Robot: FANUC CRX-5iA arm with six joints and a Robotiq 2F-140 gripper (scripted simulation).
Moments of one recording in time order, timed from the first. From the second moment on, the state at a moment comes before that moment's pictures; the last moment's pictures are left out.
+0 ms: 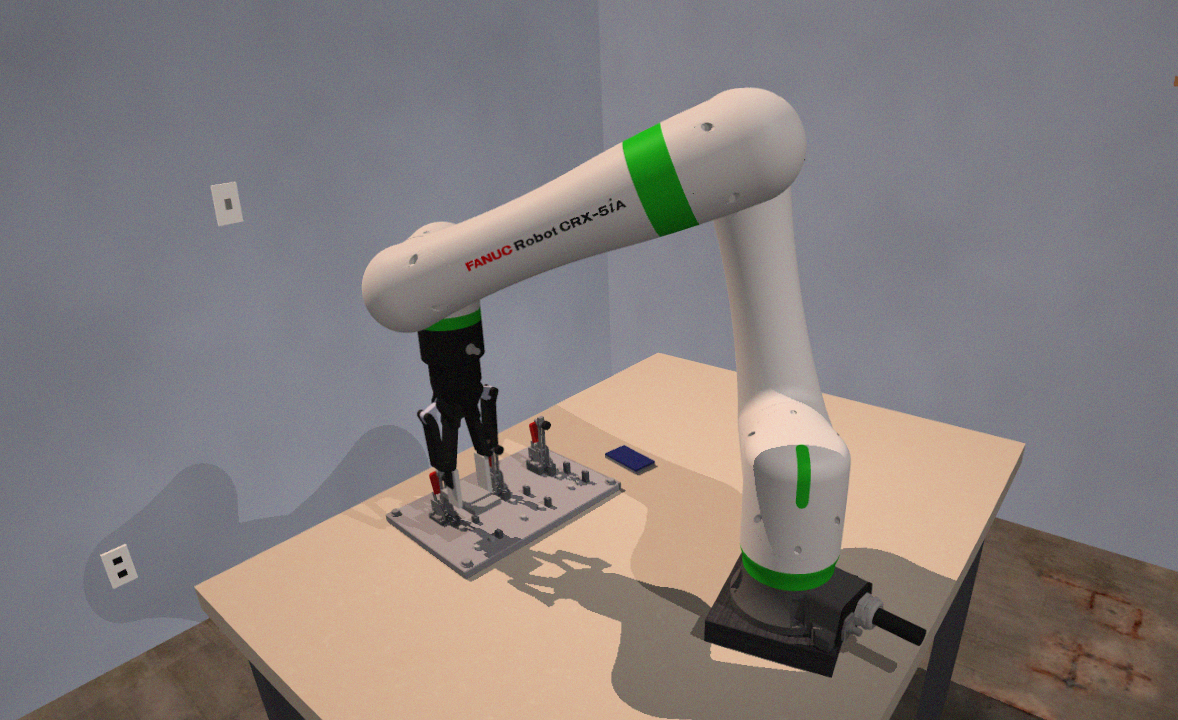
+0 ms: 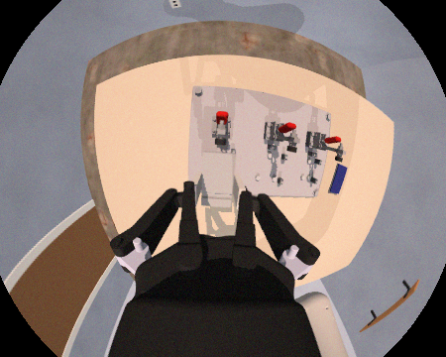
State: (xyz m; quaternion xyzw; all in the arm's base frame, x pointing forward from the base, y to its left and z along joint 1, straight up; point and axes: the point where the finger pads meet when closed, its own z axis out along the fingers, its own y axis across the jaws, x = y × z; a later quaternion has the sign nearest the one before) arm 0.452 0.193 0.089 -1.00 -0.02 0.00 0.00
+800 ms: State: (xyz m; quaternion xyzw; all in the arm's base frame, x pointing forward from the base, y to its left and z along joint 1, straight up) arm 0.451 0.198 0.090 -1.00 -0.02 0.00 0.00
